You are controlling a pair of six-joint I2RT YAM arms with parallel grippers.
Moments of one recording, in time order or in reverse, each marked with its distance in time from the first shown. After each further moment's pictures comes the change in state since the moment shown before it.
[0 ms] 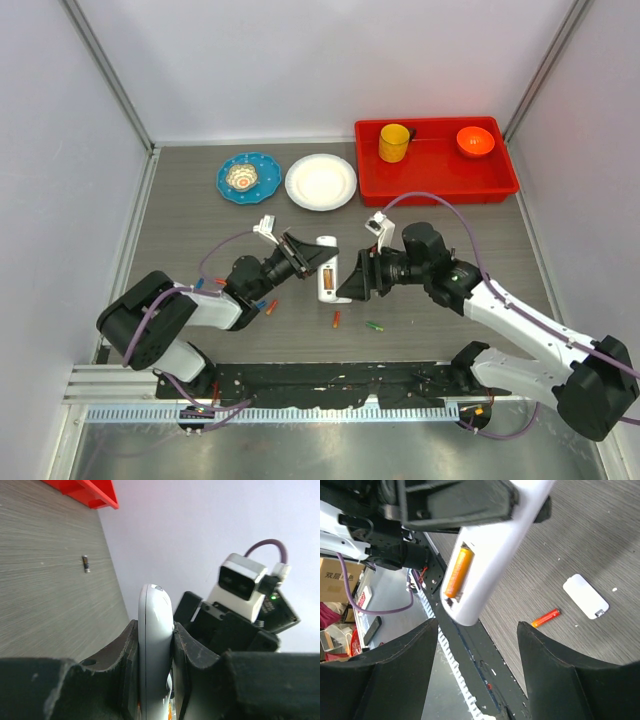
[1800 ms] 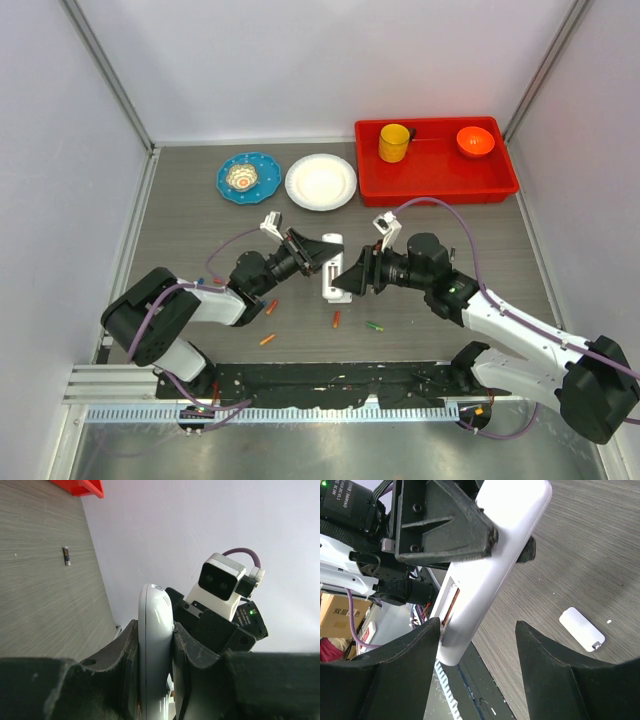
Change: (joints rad) left arm -0.007 0.028 0.062 -0.006 0.039 -0.095; right arm 0.008 -0.026 -0.155 0.330 0.105 0.126
